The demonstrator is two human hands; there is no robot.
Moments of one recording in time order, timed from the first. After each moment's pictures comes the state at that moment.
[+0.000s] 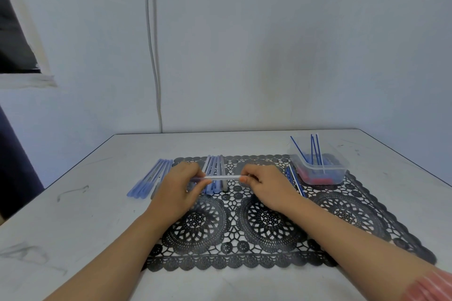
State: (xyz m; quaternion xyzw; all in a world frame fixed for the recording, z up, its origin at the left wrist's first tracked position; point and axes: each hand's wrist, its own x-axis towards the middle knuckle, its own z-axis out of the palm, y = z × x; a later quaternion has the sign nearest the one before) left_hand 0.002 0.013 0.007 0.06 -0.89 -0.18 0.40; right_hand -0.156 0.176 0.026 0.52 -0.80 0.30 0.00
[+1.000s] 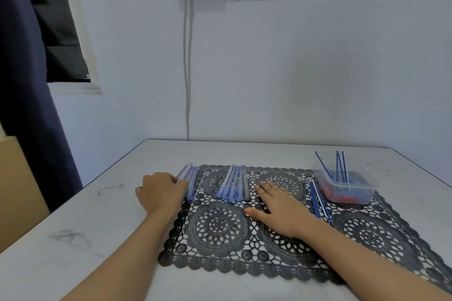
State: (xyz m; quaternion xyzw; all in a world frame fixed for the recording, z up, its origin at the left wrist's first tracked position) left_hand 0.028 -0.021 0.018 0.56 -0.75 -0.11 0.33; right_hand -0.147 0.167 0.007 0.55 -0.83 0.05 -0.03
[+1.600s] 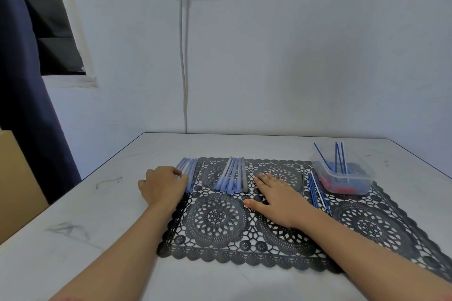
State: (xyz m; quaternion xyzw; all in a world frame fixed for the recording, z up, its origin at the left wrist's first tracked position) left_hand 0.020 -0.028 0.009 0.55 -0.78 -0.09 0.28; right_hand -0.149 0.166 0.004 0.55 -0.83 0.05 -0.03
